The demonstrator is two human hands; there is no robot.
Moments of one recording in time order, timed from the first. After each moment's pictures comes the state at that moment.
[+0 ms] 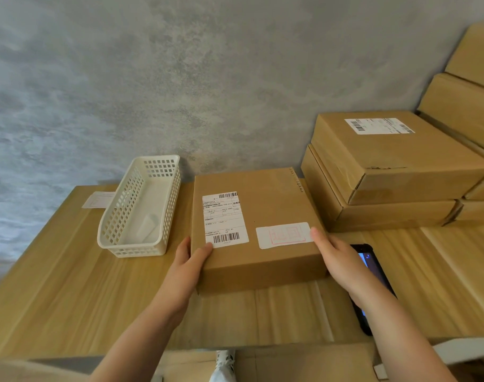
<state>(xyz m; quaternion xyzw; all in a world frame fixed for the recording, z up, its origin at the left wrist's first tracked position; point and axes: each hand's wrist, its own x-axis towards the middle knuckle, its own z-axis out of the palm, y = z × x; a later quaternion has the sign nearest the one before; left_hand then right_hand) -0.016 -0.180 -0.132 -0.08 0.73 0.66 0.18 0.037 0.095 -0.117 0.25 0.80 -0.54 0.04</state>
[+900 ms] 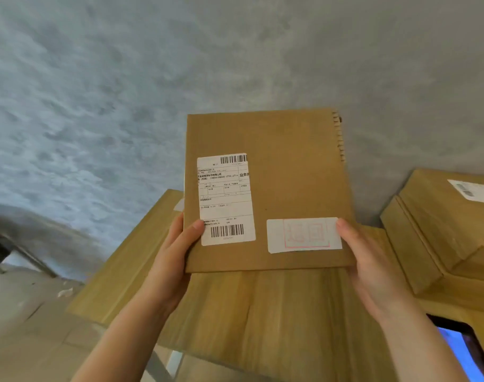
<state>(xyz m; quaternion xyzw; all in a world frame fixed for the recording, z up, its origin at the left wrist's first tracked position) -0.028 -0.309 -0.056 0.01 0.56 0.83 0.01 -0.008 -0.031 -0.028 0.03 0.67 -0.74 -0.03</state>
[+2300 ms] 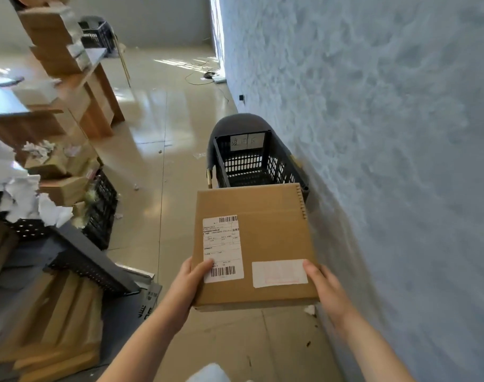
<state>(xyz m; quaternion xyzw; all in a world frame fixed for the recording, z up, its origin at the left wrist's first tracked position) 0.016 -1.113 -0.223 -0.50 0.42 0.71 -0.26 -0.239 -0.986 -0.202 -0.23 0.69 -0.48 0.48</state>
